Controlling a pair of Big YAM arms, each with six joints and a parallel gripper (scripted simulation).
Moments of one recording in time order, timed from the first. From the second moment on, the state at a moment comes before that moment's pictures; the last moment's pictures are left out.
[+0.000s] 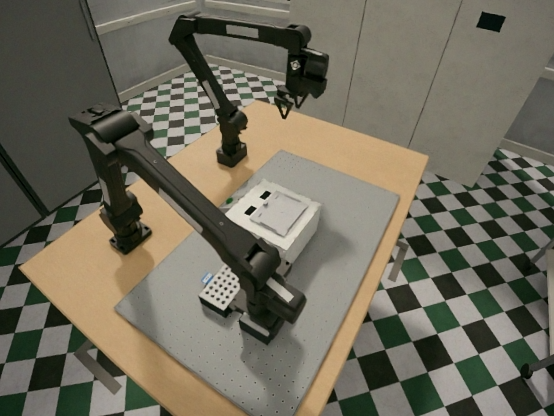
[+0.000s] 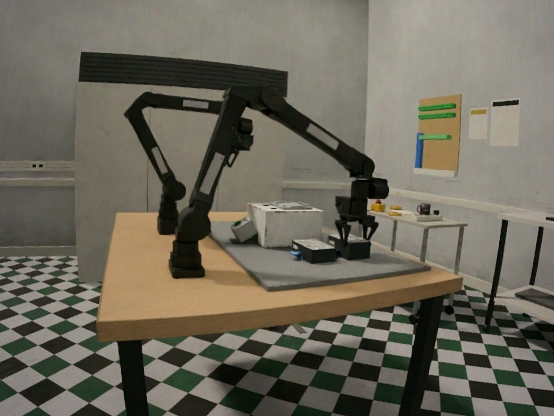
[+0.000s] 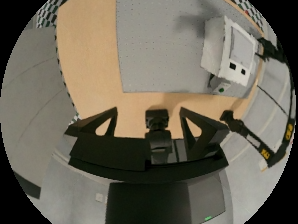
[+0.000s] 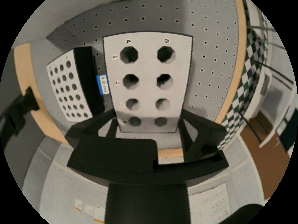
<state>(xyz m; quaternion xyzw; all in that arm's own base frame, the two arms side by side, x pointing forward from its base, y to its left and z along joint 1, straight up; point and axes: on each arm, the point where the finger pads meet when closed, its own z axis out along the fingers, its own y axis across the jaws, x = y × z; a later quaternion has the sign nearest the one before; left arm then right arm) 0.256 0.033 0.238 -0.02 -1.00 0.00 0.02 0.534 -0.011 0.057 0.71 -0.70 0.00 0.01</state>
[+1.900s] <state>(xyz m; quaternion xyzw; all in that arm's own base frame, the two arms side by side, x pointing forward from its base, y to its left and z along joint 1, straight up) 0.257 0.033 0.239 -0.02 -1.00 0.00 0.02 0.533 -0.011 0.058 0.71 -0.70 0.00 0.01</state>
